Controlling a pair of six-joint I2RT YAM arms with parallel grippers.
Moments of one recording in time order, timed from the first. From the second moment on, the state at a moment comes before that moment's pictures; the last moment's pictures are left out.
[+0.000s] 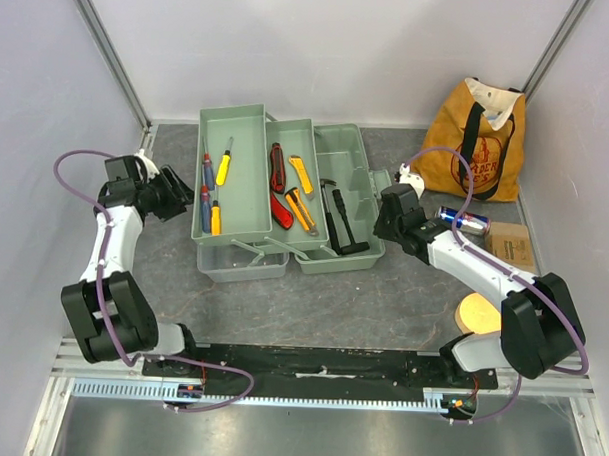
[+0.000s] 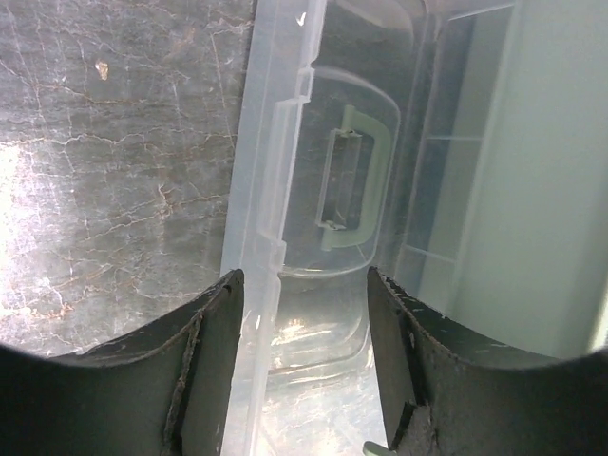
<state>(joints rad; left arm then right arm) 0.31 1.35 1.03 -0.49 0.46 -0.38 0.51 1.39 0.88 -0.26 0.28 0.58</state>
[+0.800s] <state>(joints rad) 0.15 1.53 1.06 -0.58 0.24 -0.35 0.50 1.39 0.86 -0.26 0.25 0.59</state>
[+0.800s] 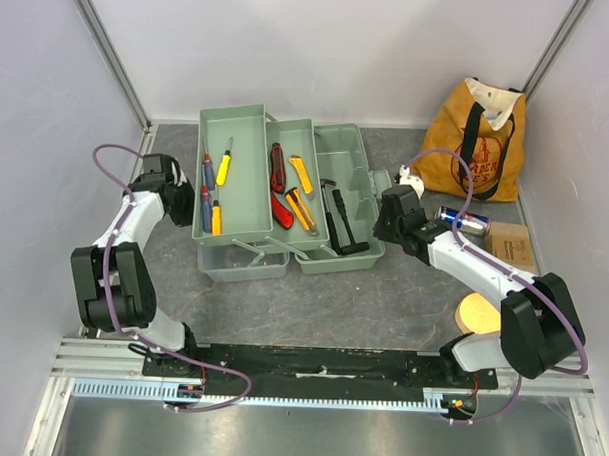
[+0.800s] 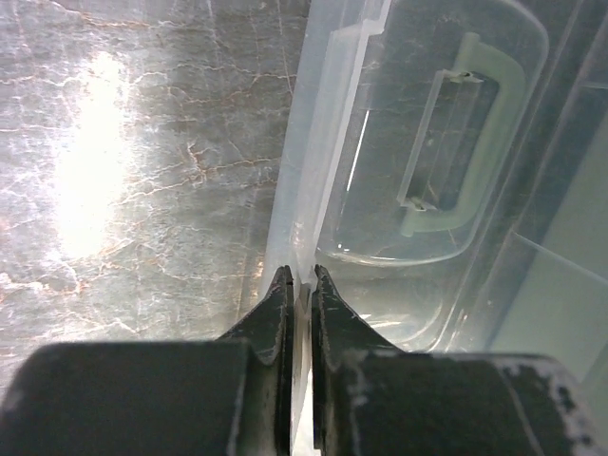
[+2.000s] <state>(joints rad) -0.18 1.35 1.46 -0.84 -0.36 -0.17 0.70 1.43 0.87 -0.23 0.39 0.60</state>
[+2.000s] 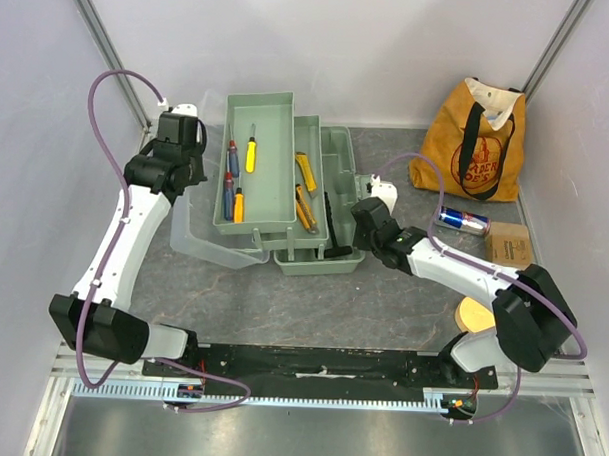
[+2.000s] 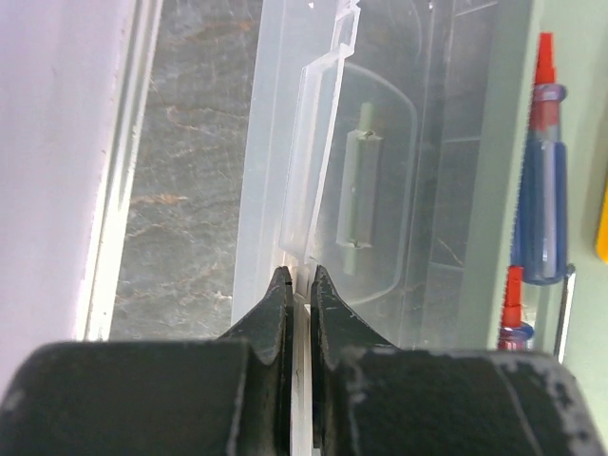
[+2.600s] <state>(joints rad) -0.32 1.39 1.60 -0.88 -0.65 0.00 0.88 1.59 1.01 -0.21 0.48 0.72</state>
